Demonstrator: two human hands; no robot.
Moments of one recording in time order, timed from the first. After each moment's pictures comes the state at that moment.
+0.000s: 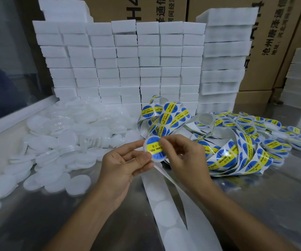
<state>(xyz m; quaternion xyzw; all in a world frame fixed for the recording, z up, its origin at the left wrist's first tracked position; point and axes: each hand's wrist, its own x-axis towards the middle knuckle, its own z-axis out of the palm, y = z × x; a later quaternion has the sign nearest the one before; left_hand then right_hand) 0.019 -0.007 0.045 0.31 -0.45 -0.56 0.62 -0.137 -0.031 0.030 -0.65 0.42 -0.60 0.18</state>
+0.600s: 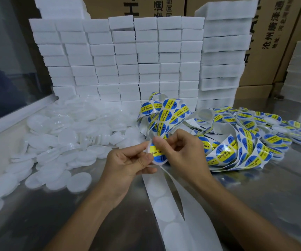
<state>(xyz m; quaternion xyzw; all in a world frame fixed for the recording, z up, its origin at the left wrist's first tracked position) 0.019 -0.007 0.039 0.33 -0.52 -0.54 0.58 -0.138 -0.031 0.032 -0.63 0.45 -0.60 0.21</state>
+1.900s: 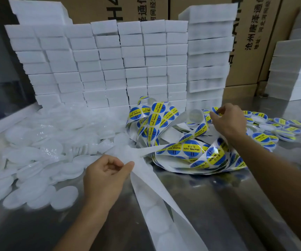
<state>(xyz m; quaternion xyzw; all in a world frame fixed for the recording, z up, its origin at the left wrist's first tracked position) 0.020 -0.028 0.019 0.56 -0.48 -0.30 0.61 -0.313 -0.155 0.052 -0.50 0.73 -0.46 -0.07</state>
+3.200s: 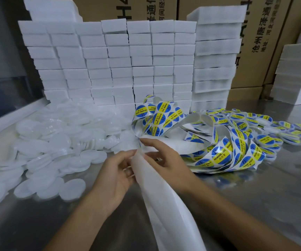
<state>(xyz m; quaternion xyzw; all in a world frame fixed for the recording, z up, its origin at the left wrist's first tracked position) 0.021 -0.021 0.036 0.39 -0.34 -0.66 0.55 -0.129 -0.038 0.017 -0.71 0.43 -0.47 0.31</state>
